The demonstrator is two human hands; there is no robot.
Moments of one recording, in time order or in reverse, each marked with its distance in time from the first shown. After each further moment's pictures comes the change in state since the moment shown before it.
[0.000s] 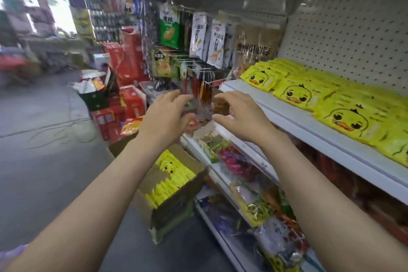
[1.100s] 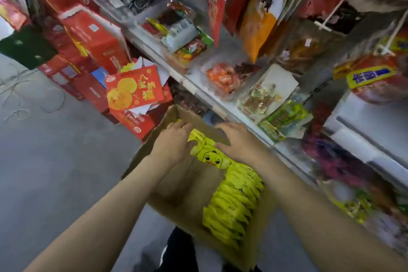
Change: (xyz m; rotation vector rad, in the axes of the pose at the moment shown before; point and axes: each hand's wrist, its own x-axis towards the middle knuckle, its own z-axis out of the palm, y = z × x) left_hand 0.183 -0.428 0.369 -0.127 -0.870 0.050; right_hand 0.322 0.031 0.452 0.163 -0.630 0.517
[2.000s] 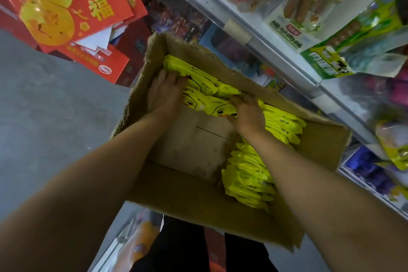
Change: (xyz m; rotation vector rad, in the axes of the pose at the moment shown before) left_hand 0.124 -0.132 0.192 0.075 -0.120 0.053; right_hand 0.112 0.085 0.239 -0.009 -0.076 0.465
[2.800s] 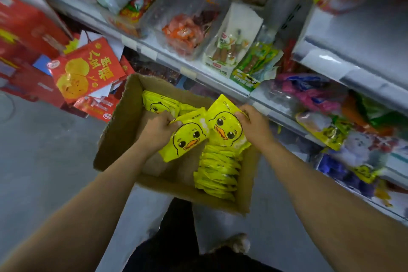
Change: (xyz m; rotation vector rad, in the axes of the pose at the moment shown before) left_hand -0.144 0.140 -0.104 -0.539 -0.022 -0.097; right_hand -0.170 0.110 -0.118 0.674 0.345 -0.044
